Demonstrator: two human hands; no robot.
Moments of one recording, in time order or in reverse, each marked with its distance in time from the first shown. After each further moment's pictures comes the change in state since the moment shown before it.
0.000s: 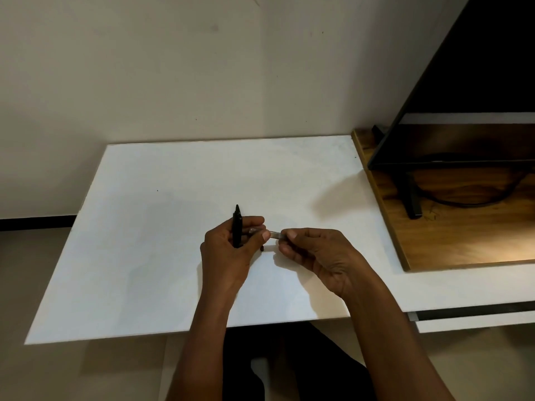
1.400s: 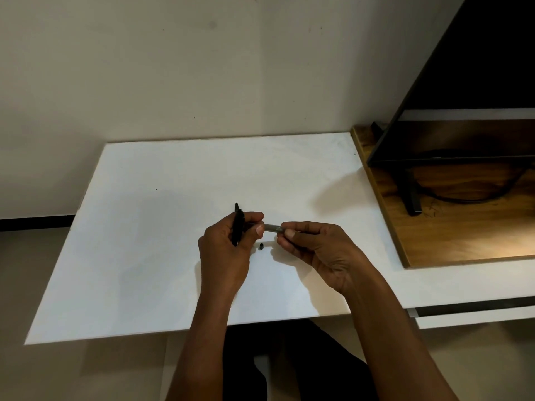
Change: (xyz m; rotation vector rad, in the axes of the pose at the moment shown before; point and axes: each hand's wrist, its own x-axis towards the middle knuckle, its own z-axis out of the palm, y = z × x) left_hand 0.000 0.002 -0.001 0.158 0.038 0.128; right_hand -0.002 -0.002 0.001 0.042 -0.055 -0.044
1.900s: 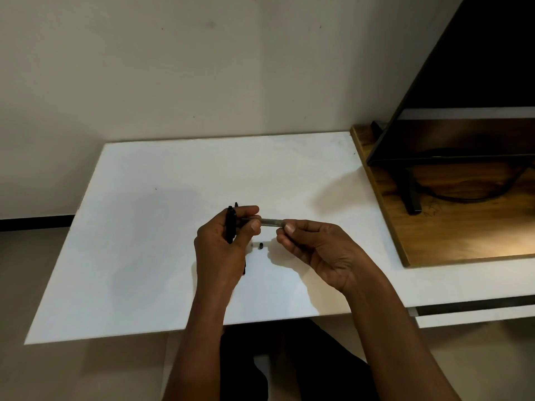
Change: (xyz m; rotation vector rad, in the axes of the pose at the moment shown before) left_hand 0.000 0.003 -0.003 -0.174 -0.004 -0.037; right_hand -0.002 -0.002 0.002 0.046 -0.041 0.033
